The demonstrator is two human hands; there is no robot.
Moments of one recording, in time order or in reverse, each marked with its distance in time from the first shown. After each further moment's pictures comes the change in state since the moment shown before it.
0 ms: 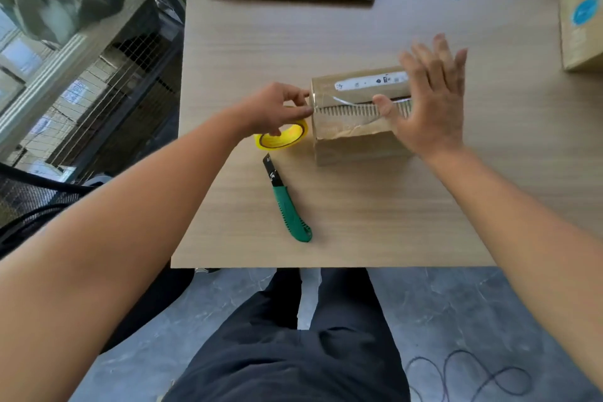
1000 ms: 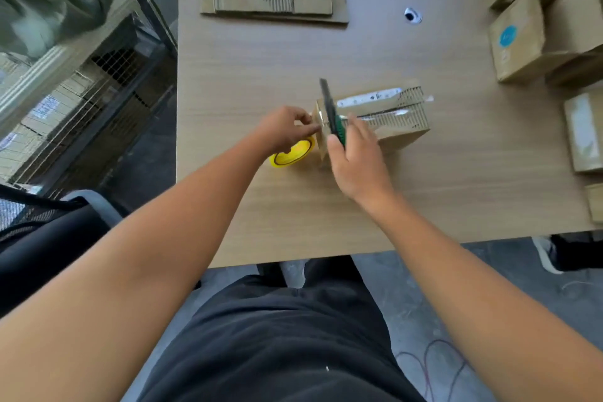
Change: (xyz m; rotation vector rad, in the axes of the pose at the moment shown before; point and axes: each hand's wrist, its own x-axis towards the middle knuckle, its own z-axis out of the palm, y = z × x) left_hand -0.022 0.007 0.036 -0.024 0.063 -0.051; right_hand -0.049 -0.145 -0.036 0.292 -0.401 0.498
